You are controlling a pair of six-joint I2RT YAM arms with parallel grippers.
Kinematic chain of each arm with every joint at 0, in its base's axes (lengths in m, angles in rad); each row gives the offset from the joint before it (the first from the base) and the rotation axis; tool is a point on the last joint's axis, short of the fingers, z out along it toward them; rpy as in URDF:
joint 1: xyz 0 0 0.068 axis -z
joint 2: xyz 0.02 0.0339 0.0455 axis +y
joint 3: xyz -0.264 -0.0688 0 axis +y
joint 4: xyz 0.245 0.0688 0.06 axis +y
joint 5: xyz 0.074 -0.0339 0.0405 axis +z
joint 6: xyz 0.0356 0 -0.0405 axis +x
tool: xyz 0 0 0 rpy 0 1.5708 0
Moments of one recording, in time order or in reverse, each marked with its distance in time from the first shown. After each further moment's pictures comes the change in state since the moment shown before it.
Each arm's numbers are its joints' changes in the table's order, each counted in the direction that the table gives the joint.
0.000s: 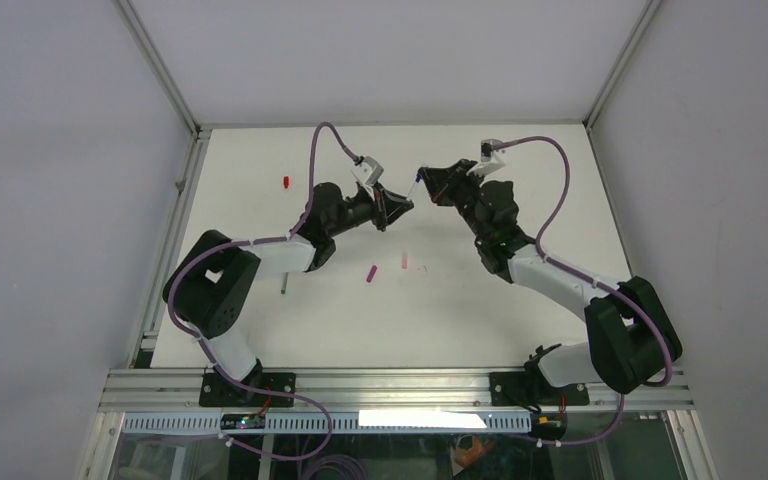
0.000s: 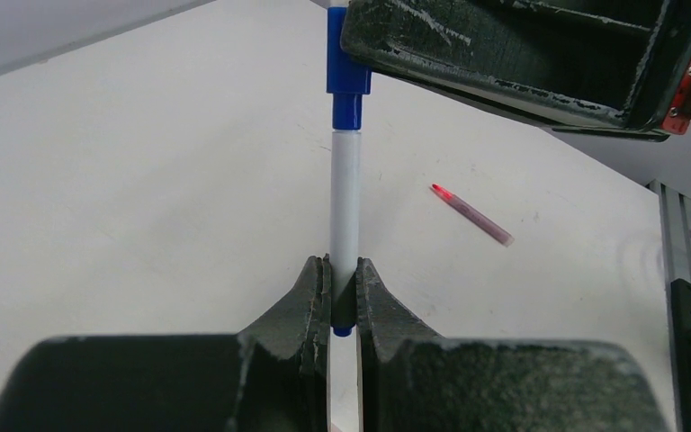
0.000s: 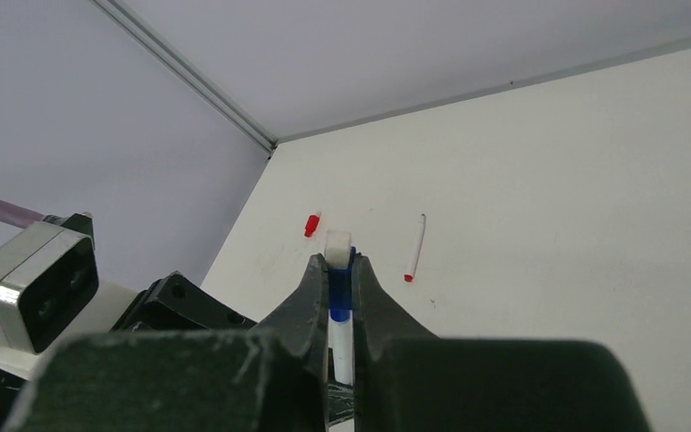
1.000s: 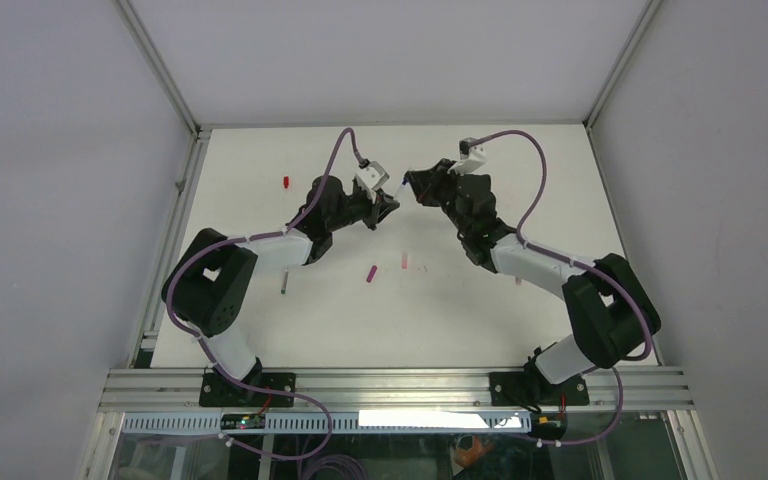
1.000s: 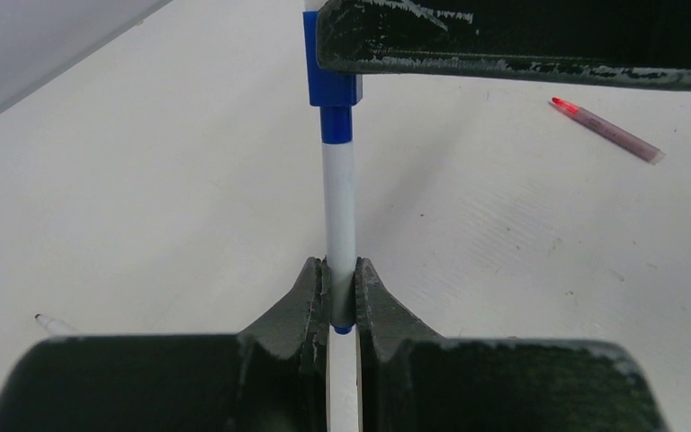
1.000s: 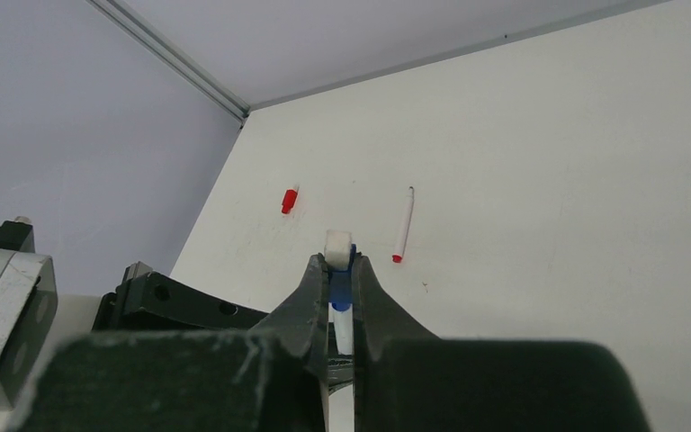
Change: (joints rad) left arm -0.029 0.000 -0.056 0.228 0.033 0.326; right arm -0.050 0.139 -0.092 0.062 -0.051 -0.013
